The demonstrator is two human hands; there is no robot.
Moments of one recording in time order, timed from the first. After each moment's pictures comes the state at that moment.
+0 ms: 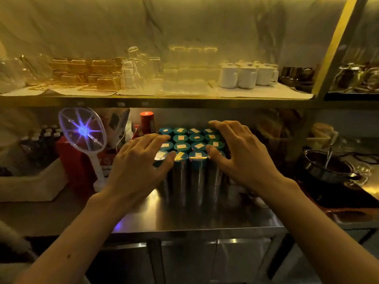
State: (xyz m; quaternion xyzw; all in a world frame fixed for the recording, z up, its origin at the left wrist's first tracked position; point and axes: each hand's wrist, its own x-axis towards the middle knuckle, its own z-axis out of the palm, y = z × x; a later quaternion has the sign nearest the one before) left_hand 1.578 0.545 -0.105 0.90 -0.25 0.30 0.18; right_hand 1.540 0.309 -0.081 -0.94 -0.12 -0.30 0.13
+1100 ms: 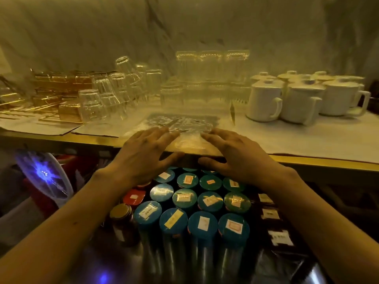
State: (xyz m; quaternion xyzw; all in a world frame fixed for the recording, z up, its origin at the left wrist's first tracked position) left_hand 1.923 0.429 -0.058 0.96 -0.19 0.22 -0.02; right_hand 1.923 0.187 -0.052 -0.95 -0.26 -0.17 0.05
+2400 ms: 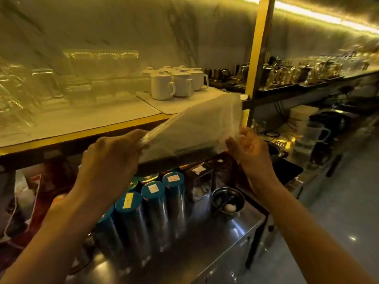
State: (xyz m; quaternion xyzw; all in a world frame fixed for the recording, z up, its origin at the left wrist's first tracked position) left_hand 1.801 0.495 -0.057 0.77 -0.49 0.29 0.29; right_hand 1.658 0.251 -0.102 -0.72 0.11 -0.42 0.54
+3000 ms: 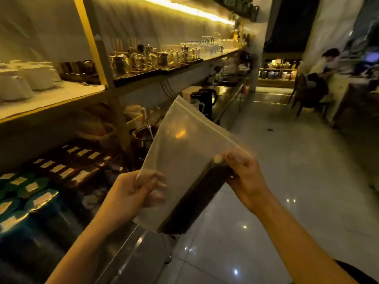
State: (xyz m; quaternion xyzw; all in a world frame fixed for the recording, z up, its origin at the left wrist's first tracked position) left_hand 1.556 0.298 -0.150 0.61 -0.53 -0.31 0.51; right_hand 1.315 0.179 -0.168 -0.53 0.25 -0.52 0.62
